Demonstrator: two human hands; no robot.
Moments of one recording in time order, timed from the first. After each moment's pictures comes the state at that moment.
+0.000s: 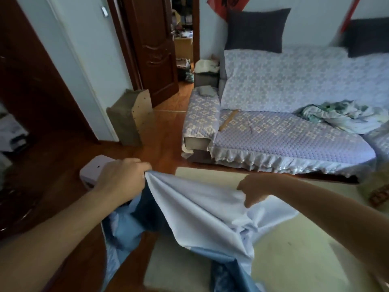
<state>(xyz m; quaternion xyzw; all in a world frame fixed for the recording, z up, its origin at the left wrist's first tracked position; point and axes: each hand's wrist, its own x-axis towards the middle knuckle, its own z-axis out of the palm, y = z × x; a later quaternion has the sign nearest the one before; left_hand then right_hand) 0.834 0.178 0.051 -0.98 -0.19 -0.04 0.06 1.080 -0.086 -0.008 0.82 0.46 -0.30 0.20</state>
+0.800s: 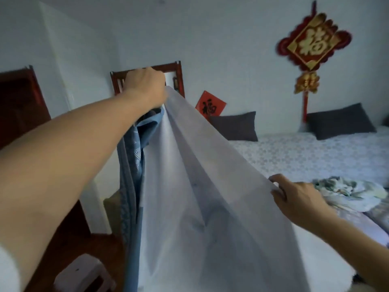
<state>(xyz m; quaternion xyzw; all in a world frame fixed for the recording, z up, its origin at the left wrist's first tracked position) 1.109 0.016 0.445 -0.87 -0.25 -0.33 0.28 1.236 -0.307 0.169 0.87 0.37 0.25 -0.21</state>
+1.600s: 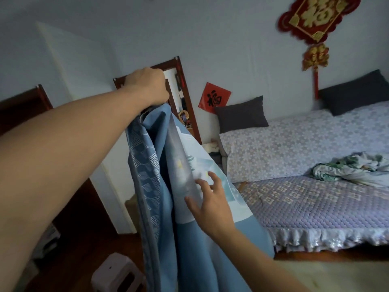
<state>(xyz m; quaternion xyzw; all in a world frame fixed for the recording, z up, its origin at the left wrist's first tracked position) 1.110 -0.001 0.454 -0.90 -0.24 -0.27 0.24 1.123 -0.114 0.129 0.75 0.38 0.16 -0.52</state>
